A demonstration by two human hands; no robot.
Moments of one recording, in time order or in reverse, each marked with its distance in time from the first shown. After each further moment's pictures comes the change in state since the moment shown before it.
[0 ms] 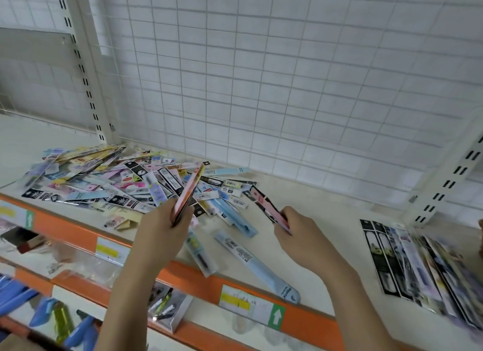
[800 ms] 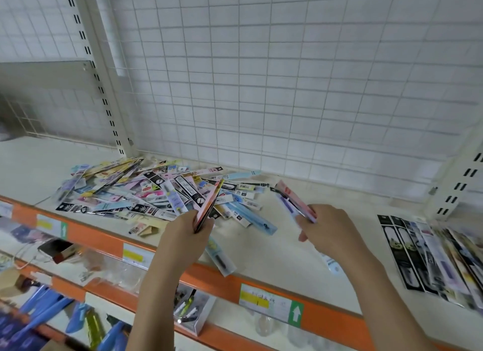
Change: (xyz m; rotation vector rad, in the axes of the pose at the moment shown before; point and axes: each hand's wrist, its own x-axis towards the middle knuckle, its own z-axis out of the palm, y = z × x) left_hand -0.002 0.003 -0.001 0.072 -0.149 -0.107; right_hand 0.003 0.005 -0.011 -0.071 0.142 0.086
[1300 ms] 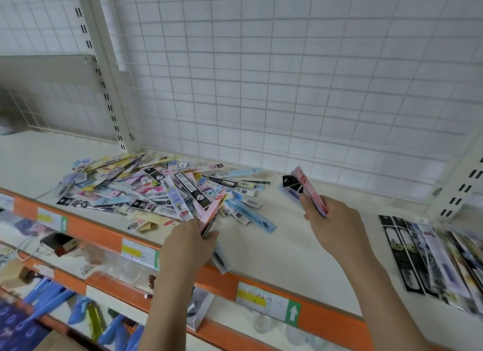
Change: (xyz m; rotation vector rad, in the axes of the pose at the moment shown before) left_hand 0.001 -0.005 0.025 0.276 0.031 -0.180; right_hand -0.006 0.000 -0.003 0.123 0.228 0.009
